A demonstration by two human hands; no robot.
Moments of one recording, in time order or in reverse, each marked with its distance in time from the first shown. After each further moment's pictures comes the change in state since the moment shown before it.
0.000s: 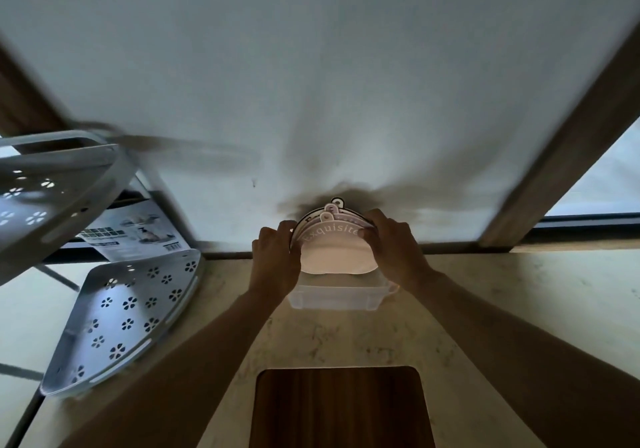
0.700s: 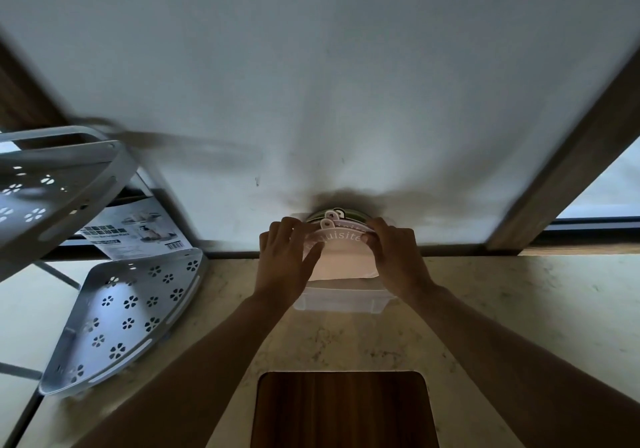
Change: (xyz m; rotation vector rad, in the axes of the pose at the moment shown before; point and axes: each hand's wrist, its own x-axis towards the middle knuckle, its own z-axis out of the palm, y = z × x) left_hand -0.006 0.003 0.003 0.109 0.158 0.272; right_hand -0.011 0.001 0.015 -0.040 0.116 -0.066
